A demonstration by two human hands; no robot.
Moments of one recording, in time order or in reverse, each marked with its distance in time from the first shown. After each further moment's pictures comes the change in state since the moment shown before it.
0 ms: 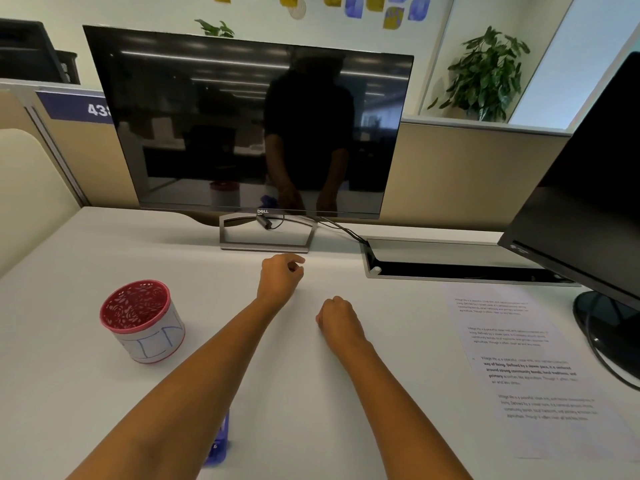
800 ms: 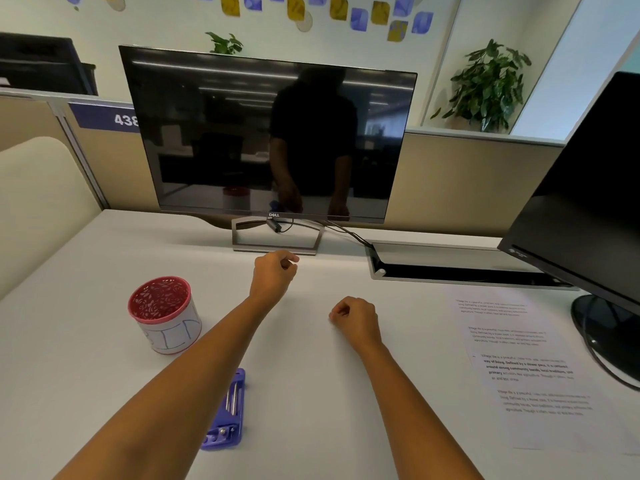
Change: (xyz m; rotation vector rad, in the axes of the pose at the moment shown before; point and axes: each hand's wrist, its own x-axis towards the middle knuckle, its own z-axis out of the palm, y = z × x) left_hand -0.012 -0.001 -0.037 -0.001 0.021 -0.007; right_hand -0.017 0.019 -0.003 0.448 0.208 0.023
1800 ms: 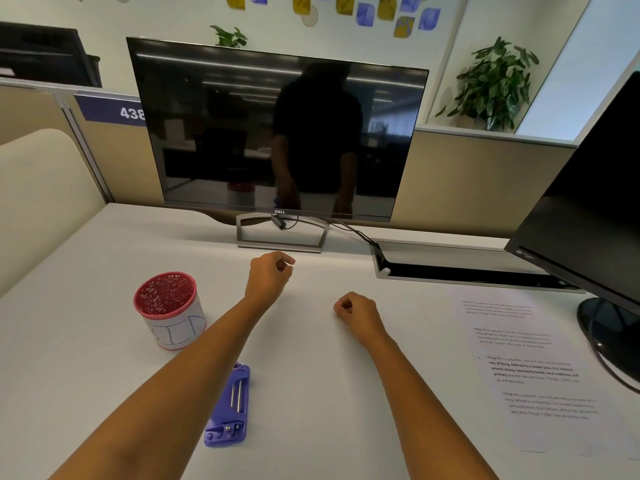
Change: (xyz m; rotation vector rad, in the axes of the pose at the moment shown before) left_hand -0.002 -0.015 -0.010 0.001 0.008 -0.018; right_hand 0.012 0.001 -0.001 -0.130 -0.105 -0.074
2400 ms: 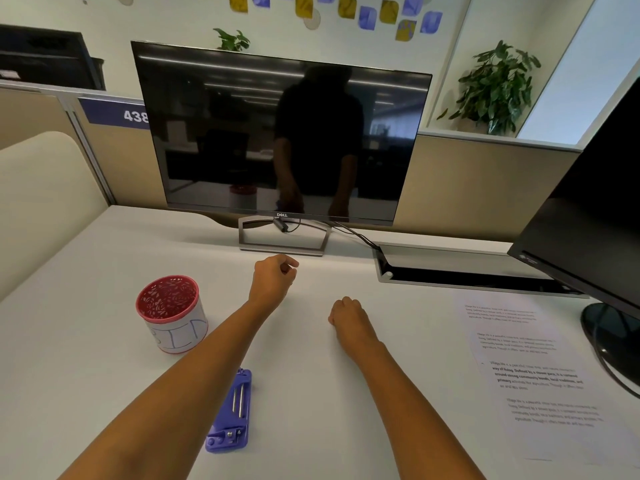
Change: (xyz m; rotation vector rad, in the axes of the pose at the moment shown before) left_hand -0.003 0.008 -0.001 -0.001 -0.004 -0.005; right_hand -0.005 -0.015 0.014 -0.368 -0.071 -0.145
